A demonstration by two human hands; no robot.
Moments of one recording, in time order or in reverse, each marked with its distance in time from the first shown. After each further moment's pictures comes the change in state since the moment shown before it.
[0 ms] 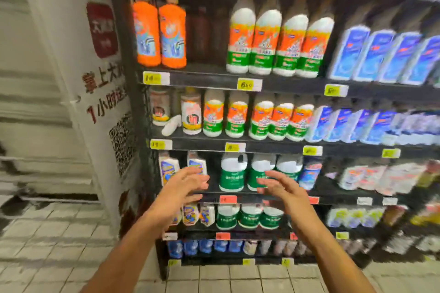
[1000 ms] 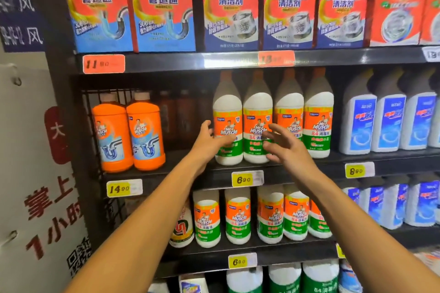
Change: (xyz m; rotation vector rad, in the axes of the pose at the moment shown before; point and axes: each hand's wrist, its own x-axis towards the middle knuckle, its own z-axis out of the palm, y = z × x) left_hand 0.323 0.234 0.087 0.236 -0.051 0.398; right_hand 0.272 -0.196 -0.005 -0.061 0.048 -0.470
